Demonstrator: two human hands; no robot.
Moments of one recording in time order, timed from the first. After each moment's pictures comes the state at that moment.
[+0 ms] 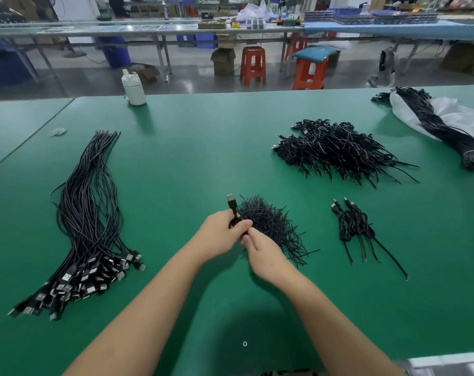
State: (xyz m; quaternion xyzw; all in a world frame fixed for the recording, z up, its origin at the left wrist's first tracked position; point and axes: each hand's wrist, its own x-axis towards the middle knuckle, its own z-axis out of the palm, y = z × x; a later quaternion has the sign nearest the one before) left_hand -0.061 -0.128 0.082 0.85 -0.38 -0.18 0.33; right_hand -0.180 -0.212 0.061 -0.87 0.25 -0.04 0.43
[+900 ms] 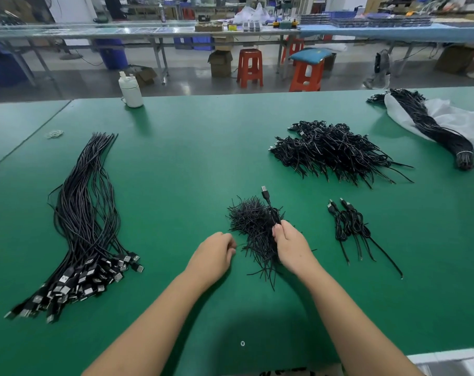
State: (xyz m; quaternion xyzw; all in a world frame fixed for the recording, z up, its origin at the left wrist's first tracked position) left_hand -0.073 -0.110 0.024 0.87 -0.44 -0.10 0.20; right_hand -0.206 -0.258 0.054 -0.82 0.35 -0.12 0.44
